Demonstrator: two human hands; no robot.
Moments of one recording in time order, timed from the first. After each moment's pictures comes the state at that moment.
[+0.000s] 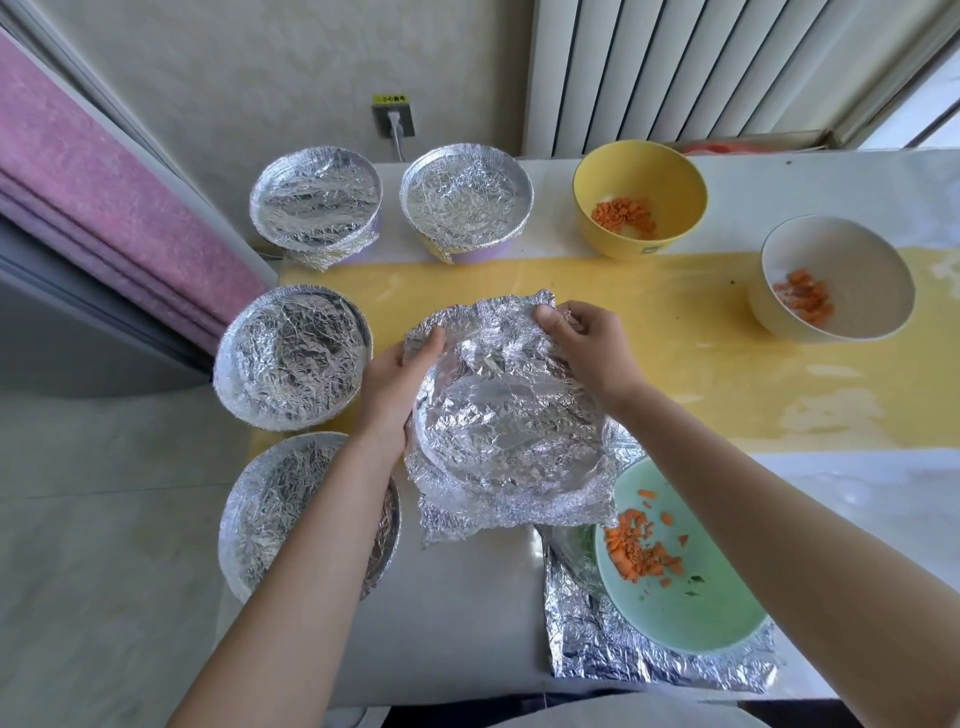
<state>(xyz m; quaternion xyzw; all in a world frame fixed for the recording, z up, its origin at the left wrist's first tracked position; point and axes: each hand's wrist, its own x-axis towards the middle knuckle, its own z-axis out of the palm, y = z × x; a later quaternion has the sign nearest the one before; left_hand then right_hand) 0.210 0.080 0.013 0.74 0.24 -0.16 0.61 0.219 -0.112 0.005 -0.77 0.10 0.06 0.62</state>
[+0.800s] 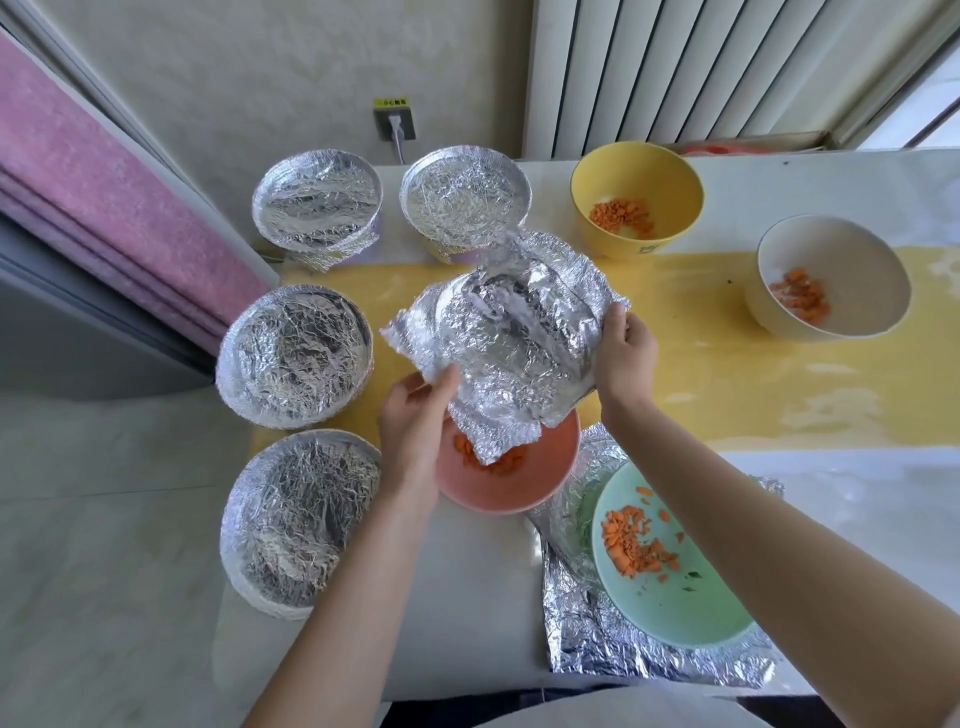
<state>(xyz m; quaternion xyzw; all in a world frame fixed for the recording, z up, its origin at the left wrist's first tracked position) 0.168 0.063 0.006 0.65 0.29 -0.09 0.70 0.209 -0.116 -0.008 -0.72 0.32 -0.09 0.61</state>
